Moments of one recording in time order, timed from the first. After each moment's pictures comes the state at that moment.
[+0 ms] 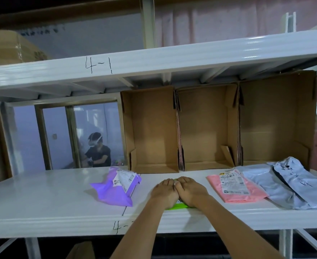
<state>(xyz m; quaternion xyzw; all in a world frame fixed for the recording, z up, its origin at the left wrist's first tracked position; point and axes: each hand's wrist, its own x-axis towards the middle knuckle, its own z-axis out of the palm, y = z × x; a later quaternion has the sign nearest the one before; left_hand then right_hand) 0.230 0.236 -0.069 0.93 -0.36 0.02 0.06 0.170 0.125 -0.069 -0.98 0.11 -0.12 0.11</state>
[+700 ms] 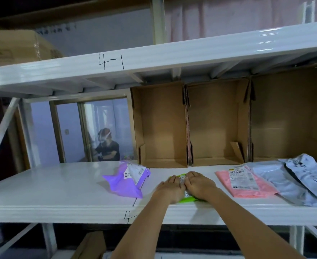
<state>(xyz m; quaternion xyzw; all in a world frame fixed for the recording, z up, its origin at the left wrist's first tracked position) 0.216 0.251 -0.061 0.94 -0.32 -0.05 0.09 0.175 0.123 -0.067 -0.98 0.12 -0.08 0.11</state>
